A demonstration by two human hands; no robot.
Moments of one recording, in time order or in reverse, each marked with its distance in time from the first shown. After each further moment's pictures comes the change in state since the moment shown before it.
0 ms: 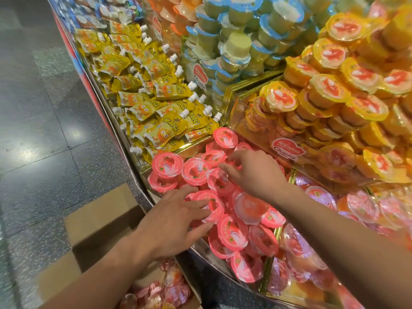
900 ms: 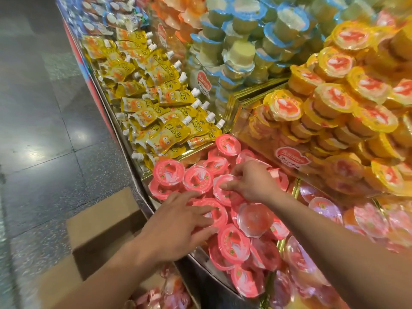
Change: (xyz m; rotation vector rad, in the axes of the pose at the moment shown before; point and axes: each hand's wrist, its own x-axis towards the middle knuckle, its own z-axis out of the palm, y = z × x) left_hand 0.014 -0.001 0.001 -0.008 -0.001 0.006; right_hand 0.026 0.030 0.040 0.353 -0.144 0.078
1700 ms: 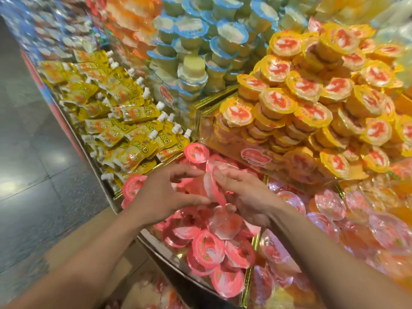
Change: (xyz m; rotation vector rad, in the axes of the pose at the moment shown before) left_hand 0.064 0.032 -0.069 -0.721 0.270 -0.079; right_hand -0.079 -0.027 -0.059 1.233 -0.214 0.217
